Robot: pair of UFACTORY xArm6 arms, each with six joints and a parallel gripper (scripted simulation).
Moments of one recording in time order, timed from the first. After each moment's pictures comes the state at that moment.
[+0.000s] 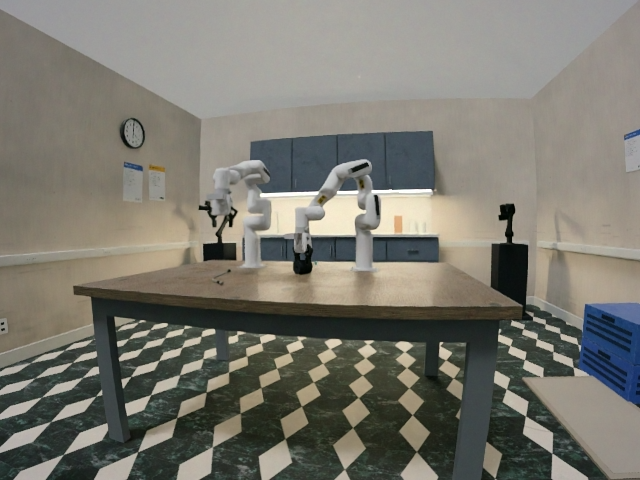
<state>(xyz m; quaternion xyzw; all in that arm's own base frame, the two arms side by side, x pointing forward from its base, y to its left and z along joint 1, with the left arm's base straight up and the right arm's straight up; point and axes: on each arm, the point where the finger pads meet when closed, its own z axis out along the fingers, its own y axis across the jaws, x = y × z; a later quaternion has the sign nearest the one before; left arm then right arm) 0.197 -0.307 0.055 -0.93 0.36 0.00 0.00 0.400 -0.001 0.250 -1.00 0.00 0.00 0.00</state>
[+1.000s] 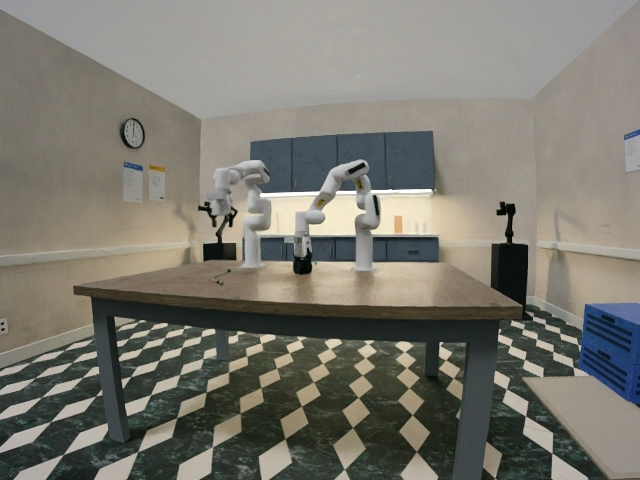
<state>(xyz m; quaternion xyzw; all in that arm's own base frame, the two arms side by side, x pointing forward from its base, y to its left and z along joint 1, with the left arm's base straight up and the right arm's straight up) 0.197 -0.308 0.035 -0.93 0.36 0.00 0.00 0.400 -0.001 0.250 -1.00 0.00 0.00 0.00</state>
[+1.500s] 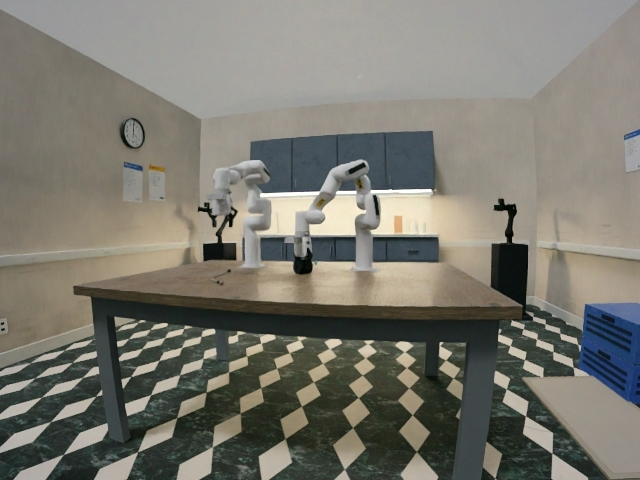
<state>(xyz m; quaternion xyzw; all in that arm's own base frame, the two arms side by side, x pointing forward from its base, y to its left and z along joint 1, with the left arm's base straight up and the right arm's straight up) 0.196 -0.306 0.035 -0.93 0.36 0.00 0.00 0.400 -0.001 0.250 -1.00 0.00 0.00 0.00</state>
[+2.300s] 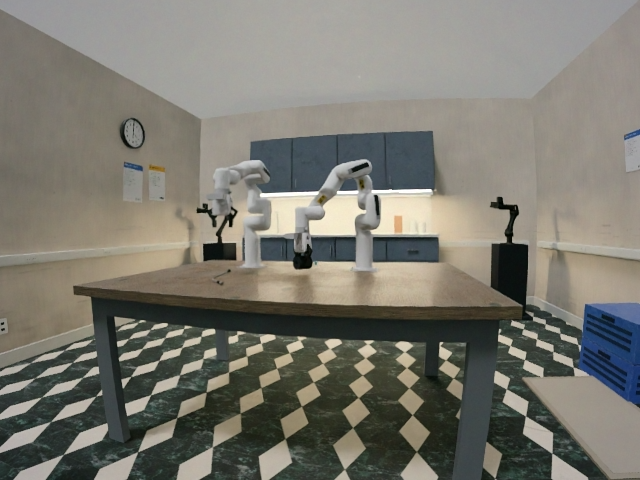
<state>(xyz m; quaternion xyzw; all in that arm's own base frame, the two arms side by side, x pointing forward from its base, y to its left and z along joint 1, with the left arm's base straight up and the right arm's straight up) 0.196 -0.307 0.056 -0.93 0.37 0.00 0.00 0.400 -0.001 0.250 -1.00 0.00 0.00 0.00</state>
